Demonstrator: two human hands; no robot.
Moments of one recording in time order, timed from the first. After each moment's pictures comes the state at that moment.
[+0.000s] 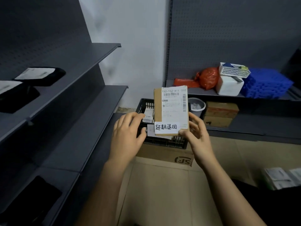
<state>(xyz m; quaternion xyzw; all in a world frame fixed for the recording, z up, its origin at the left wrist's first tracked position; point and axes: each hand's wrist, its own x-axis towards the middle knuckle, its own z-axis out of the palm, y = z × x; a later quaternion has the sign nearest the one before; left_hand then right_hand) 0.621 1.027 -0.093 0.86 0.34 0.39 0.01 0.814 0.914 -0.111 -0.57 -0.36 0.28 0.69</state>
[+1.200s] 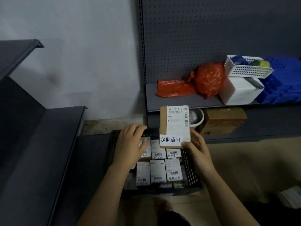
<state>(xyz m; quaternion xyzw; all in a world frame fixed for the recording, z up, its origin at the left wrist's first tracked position) 0.971 1.496 -0.214 0.93 0.27 0.22 0.13 1.137 1.318 -0.244 -0.66 -0.12 0.34 0.66</state>
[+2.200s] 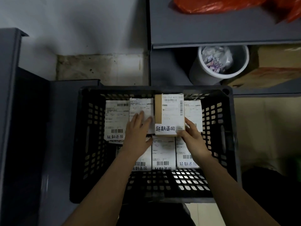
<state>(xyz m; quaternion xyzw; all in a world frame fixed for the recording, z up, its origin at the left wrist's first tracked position) 1.027 1.558 -0.536 0.89 0.34 -0.11 0.29 1.180 1.413 -0.521 -0.70 -0.04 0.50 0.51</state>
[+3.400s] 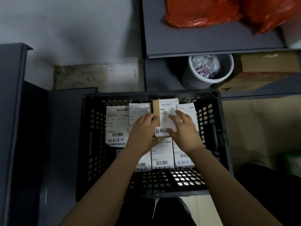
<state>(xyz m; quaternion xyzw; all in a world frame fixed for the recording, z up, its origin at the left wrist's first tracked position) 1.045 1.559 -0.494 0.94 0.23 -0.03 0.24 1.180 1.441 -0.483 -0.86 -0.41 0.27 0.12</state>
